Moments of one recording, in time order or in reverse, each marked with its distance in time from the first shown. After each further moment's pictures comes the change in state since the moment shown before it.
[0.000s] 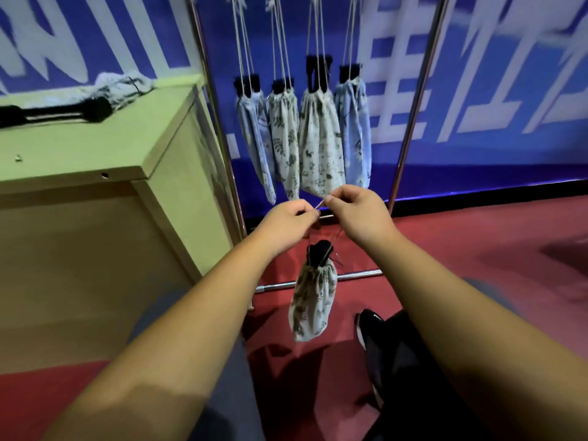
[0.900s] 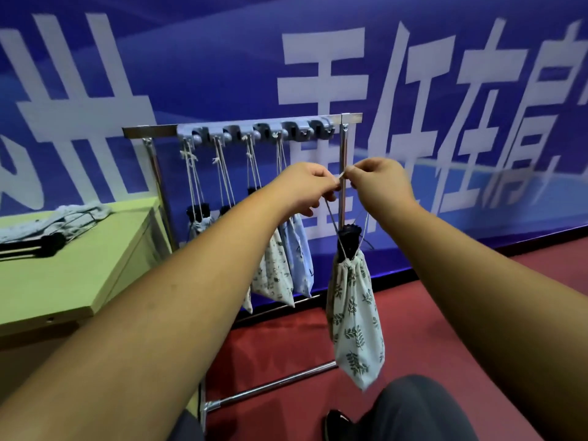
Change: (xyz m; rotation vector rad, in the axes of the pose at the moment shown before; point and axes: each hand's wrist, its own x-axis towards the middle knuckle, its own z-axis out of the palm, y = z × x) left_hand 0.039 0.304 -0.028 0.003 -0.154 0.354; right_hand 0.044 -0.175 -0.203 -0.109 0.416 -0.191
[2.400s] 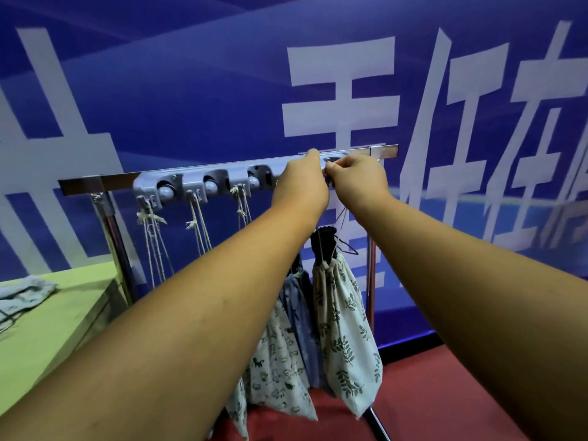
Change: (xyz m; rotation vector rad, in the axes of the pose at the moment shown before) left_hand 0.241 -0.034 -0.044 0.657 0.516 0.128; right_hand 0.256 0.016 0.137 0.020 0.058 -0.047
